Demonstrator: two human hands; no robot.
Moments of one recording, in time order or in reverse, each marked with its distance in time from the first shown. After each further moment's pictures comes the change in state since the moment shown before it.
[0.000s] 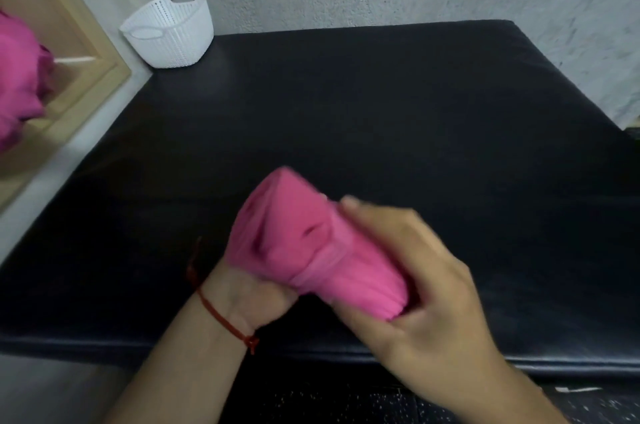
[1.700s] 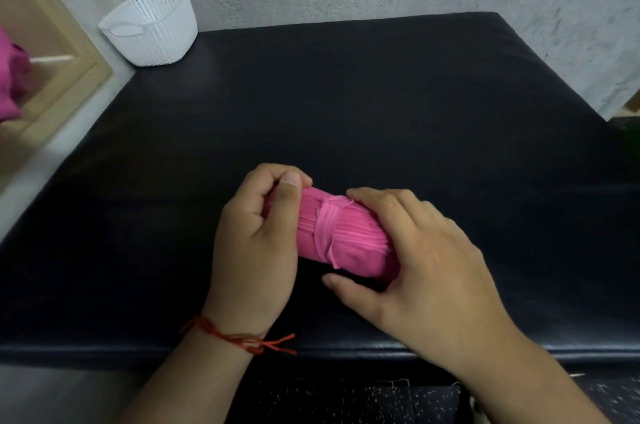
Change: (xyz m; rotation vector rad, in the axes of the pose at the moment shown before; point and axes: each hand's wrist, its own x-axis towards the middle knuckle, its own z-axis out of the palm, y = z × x) left_hand -0.006 -0.004 0.032 0.797 0.315 0.670; right_hand 0.015 0.000 -0.022 -0.548 -0.275 0.216
